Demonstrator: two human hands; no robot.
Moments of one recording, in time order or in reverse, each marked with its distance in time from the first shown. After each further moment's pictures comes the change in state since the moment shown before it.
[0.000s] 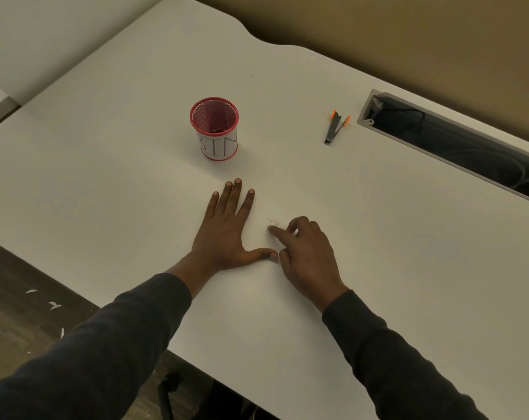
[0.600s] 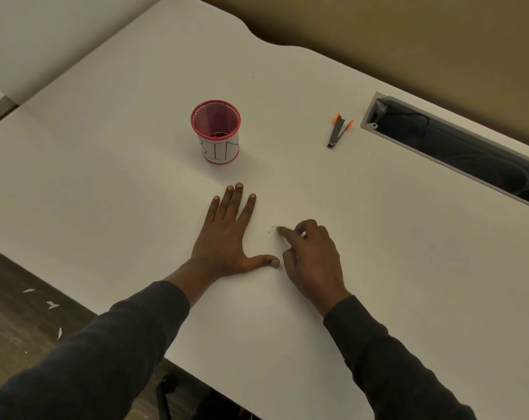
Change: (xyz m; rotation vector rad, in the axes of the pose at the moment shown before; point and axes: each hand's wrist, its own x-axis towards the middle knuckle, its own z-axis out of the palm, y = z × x) left_hand 0.002 0.000 0.001 -0.009 -0.012 -0.006; right_hand 0.007 0.006 0.003 0.016 0.058 0.099
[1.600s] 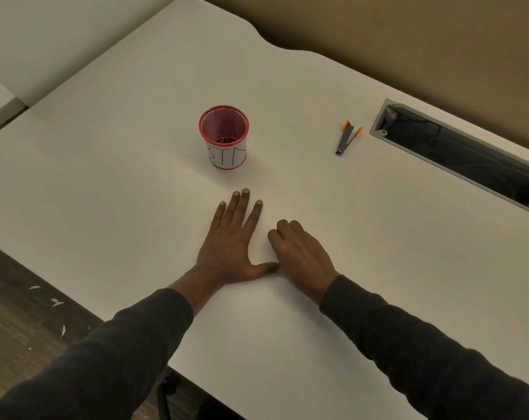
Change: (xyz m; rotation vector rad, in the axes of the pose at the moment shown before) left_hand 0.000 -0.002 0.003 -0.018 0.013 0.008; right_hand 0.036 -0.022 -0.002 -0.270 -0.104 -0.414
